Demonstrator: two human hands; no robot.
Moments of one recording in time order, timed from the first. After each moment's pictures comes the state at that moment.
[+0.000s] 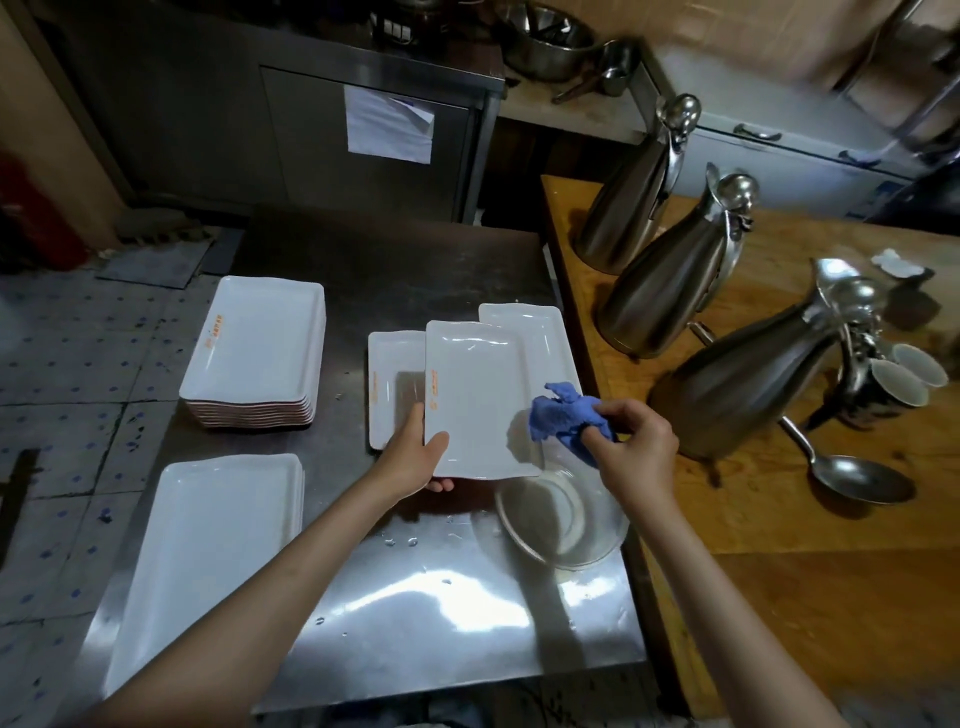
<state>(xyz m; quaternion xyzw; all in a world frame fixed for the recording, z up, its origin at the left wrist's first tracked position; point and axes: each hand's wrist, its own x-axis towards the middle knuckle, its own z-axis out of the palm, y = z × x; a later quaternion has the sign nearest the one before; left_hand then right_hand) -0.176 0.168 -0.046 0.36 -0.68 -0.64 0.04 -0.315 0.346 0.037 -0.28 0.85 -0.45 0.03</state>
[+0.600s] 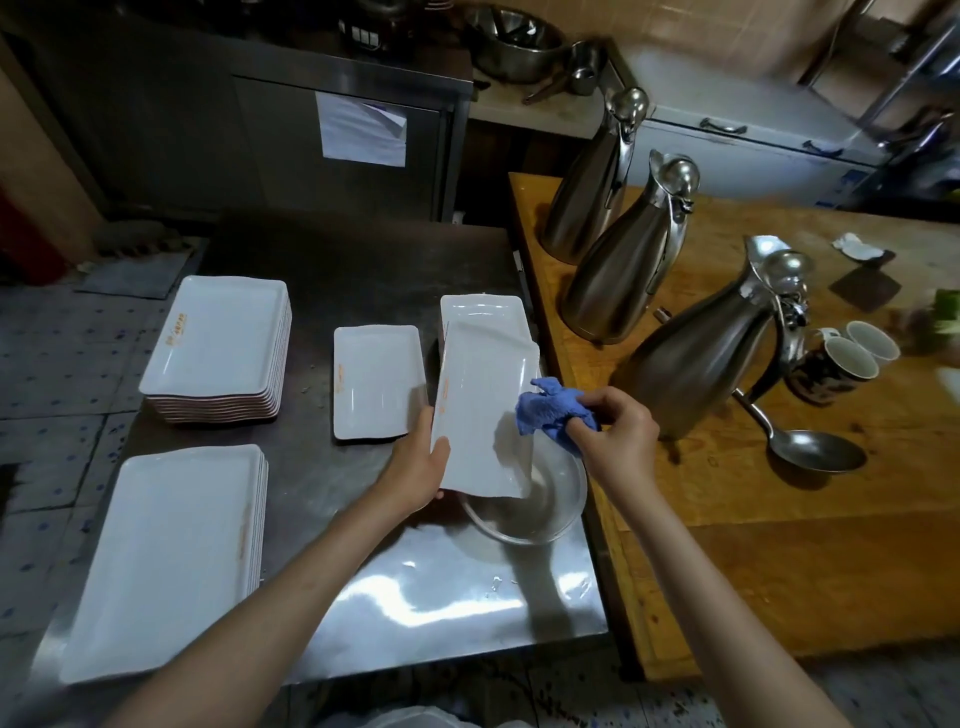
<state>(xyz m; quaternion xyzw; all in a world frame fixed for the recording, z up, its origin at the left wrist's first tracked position) -0.188 0.228 -0.032 0.33 -0.76 -0.55 0.06 -0.334 0.383 0.032 -0.24 0.86 -0.44 0.04</state>
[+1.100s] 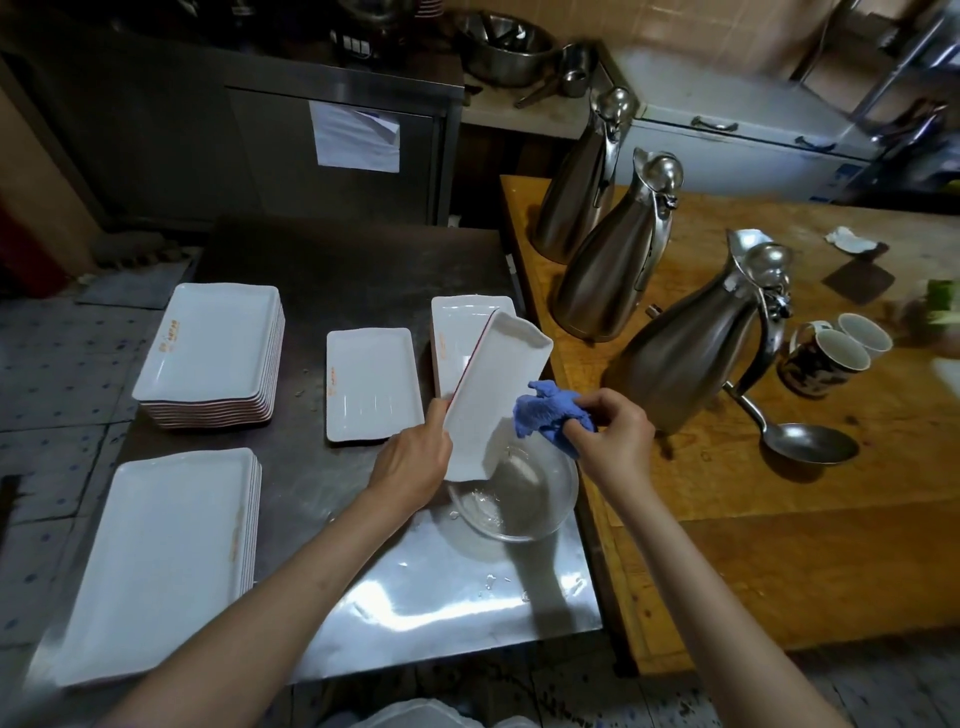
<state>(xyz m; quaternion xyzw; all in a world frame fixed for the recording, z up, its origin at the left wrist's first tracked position) -0.199 0.236 -0.025 0.30 -0.92 -0.24 0.06 -0.339 0.394 0.028 -0.23 0.86 -0.45 0.04</state>
